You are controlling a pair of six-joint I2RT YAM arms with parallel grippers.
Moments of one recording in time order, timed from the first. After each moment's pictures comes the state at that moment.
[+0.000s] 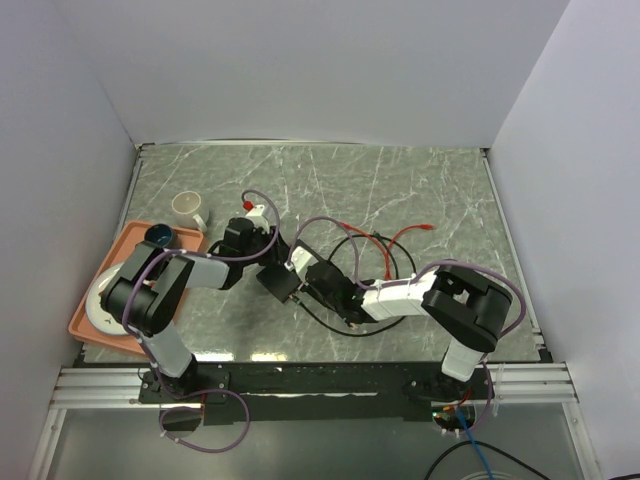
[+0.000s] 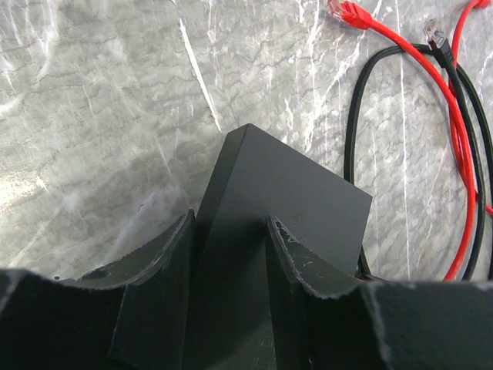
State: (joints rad) left arm -0.43 1.70 0.63 0.55 0.32 -0.48; right arm 1.02 1.71 0.74 0.26 0.33 -0.10
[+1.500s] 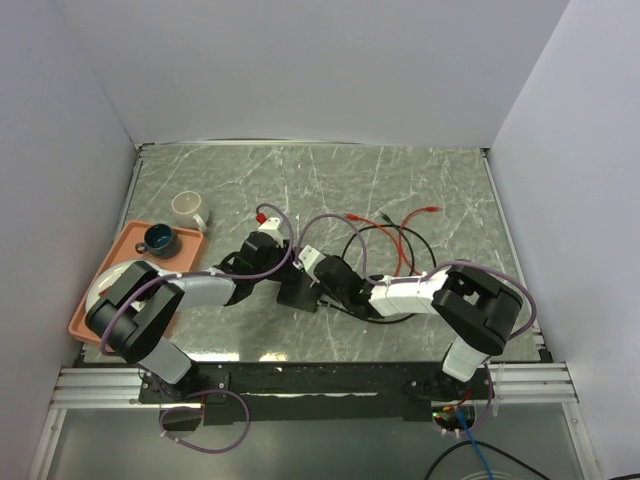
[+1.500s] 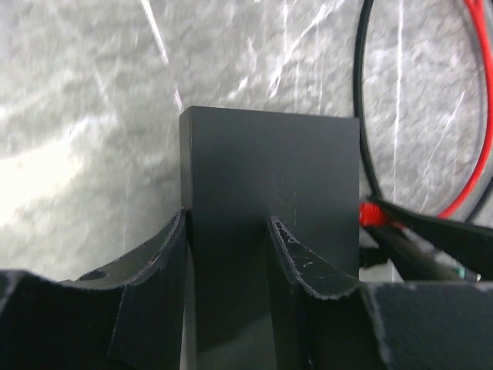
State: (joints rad) left arm -0.65 1.57 0.59 0.42 0.06 -0.53; right arm 0.97 1.66 0.72 0.14 0.36 -0.20
